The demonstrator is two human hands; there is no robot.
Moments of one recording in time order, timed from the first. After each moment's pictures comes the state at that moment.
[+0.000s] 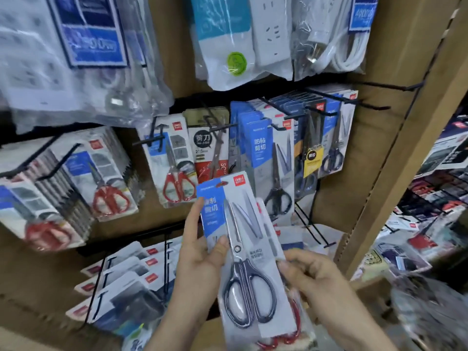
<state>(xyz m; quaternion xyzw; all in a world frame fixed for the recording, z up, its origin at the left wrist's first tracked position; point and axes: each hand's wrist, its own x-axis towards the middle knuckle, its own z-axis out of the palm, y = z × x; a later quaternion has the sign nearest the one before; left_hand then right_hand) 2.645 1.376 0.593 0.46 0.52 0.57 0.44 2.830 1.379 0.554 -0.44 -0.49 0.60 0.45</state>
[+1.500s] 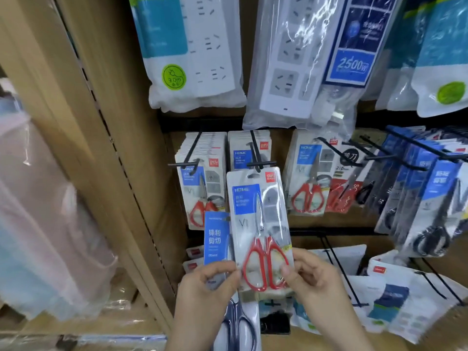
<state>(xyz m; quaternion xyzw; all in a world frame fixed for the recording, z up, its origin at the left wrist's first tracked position) 2.408 1.296 0.573 0.36 0.70 0.54 0.29 2.582 1.357 0.585 -0.40 -0.61 0.54 0.41</state>
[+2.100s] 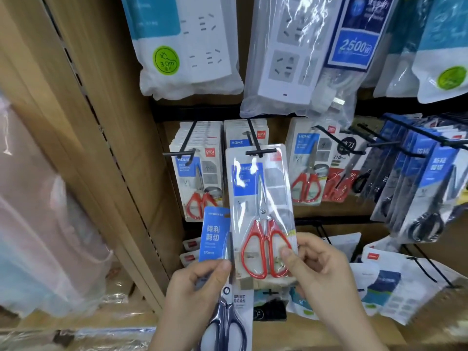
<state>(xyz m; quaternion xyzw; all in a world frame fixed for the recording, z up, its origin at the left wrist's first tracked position) 2.395 1.286 0.577 0.41 0.63 0.56 0.33 2.575 1.351 0.597 -0.40 -0.60 0.51 0.46</state>
